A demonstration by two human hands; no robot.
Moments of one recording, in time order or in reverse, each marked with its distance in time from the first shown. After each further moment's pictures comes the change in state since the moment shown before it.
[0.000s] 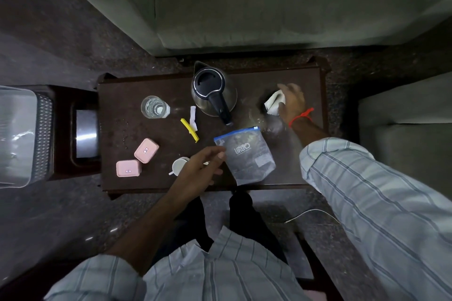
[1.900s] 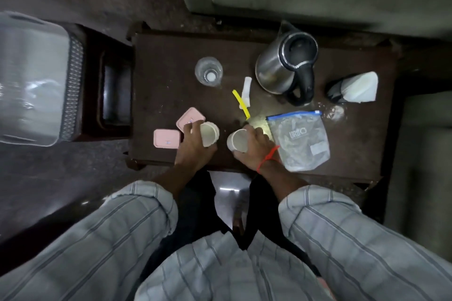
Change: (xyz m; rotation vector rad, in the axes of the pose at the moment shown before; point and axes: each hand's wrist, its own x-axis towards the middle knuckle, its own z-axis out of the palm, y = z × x) left_hand 0.089 -0.197 -0.153 0.463 0.327 0.079; right_hand -0.064 -0.093 0.317 -0.285 -0.161 -0.107
